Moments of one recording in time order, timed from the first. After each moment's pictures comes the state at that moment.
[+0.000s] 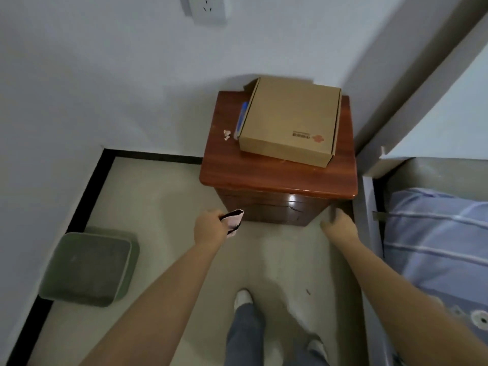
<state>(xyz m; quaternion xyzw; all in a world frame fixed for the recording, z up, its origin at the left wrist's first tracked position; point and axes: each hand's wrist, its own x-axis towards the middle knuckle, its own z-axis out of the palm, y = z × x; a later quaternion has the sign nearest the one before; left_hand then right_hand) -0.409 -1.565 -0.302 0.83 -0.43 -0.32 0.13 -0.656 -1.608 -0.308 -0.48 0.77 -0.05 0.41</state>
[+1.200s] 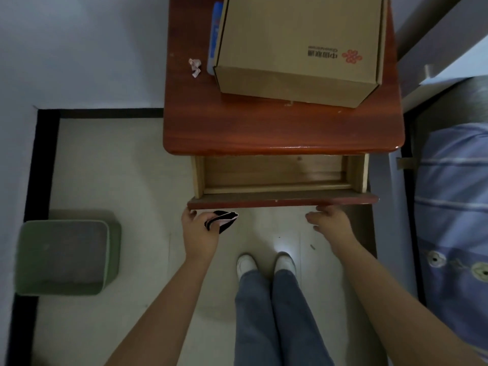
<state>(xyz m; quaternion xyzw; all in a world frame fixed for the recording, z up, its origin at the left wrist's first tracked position) -0.386 -1.550 -0.440 0.82 -0.40 -0.35 0.19 -0.618 -1.588 -0.443 -0.26 0.79 -0.10 0.54</state>
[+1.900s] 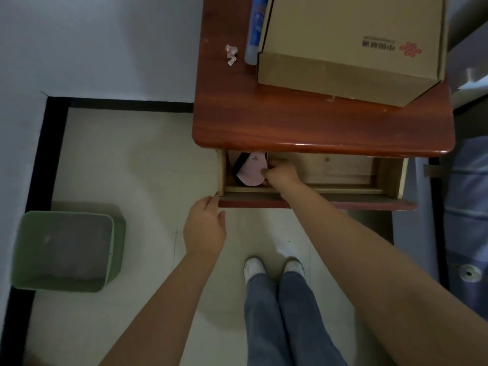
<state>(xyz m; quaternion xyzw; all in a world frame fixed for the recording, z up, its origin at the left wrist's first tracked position) -0.345 -1.557 -0.436 0.79 -0.54 -0.28 0.06 -0.476 -1.676 -0.462 -0.48 0.71 -0.01 0.52</state>
